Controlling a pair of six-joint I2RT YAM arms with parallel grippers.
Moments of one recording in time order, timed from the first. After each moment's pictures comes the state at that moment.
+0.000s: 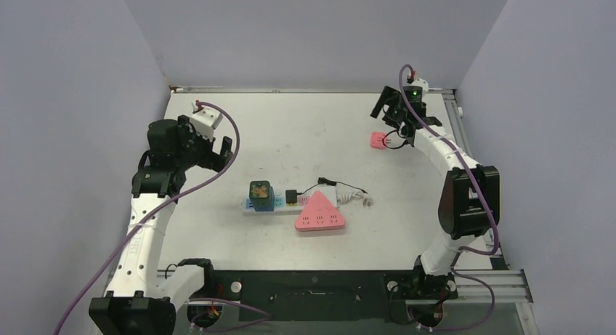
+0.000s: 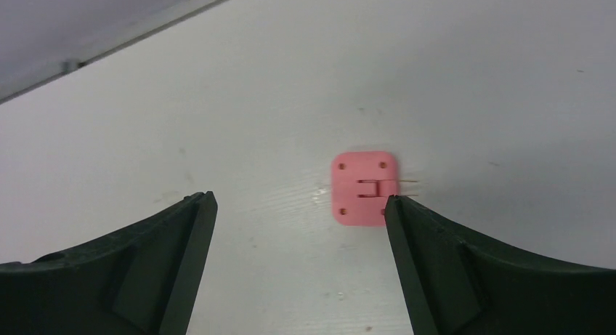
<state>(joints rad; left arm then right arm) -0.02 1.01 1.06 -0.56 0.33 0.30 0.18 1.70 1.32 -0.15 0.02 0.48</state>
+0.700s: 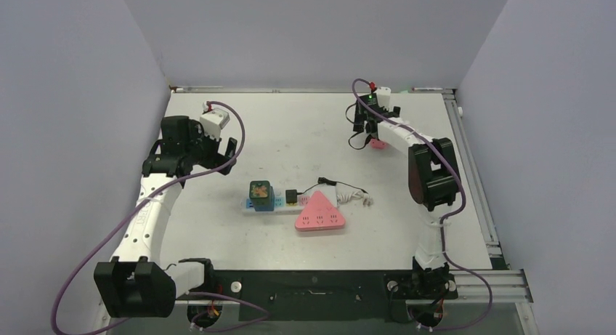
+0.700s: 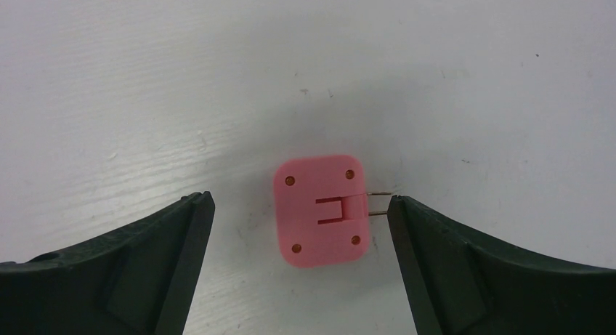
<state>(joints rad) -0.02 1.17 1.06 -0.60 0.32 0.32 0.31 2.07 1.54 -0.30 0.50 0.33</state>
